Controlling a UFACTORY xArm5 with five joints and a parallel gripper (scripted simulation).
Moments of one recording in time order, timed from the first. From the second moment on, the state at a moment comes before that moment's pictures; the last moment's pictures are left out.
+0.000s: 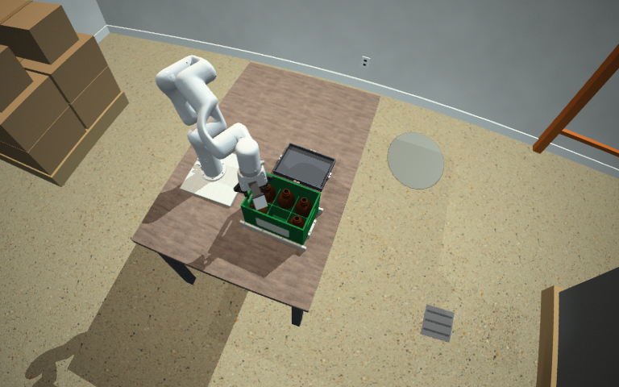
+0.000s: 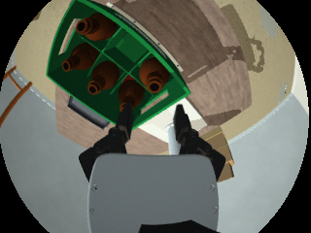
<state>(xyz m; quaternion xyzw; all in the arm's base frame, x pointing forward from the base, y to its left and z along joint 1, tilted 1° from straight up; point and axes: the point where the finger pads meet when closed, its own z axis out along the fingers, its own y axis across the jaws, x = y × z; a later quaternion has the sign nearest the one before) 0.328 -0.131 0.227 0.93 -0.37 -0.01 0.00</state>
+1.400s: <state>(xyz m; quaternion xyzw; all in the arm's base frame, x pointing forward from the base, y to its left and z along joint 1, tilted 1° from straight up) 0.328 -0.131 0.223 0.93 -0.37 -0.01 0.00</state>
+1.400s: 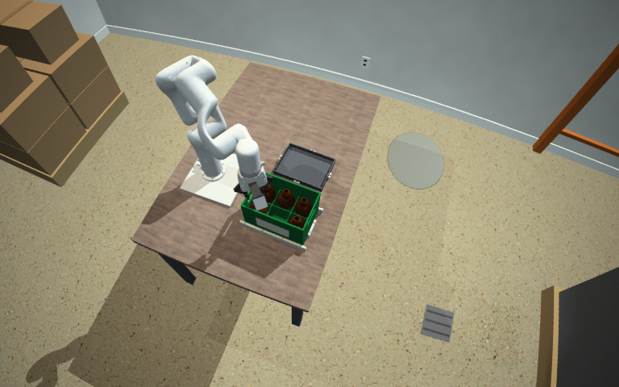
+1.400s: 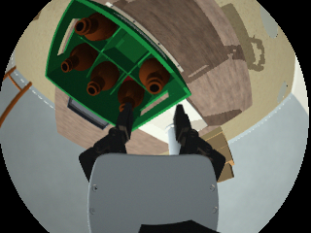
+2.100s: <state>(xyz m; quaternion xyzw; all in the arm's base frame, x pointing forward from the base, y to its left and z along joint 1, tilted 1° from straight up) 0.327 -0.131 0.201 0.93 -0.37 -0.01 0.00</state>
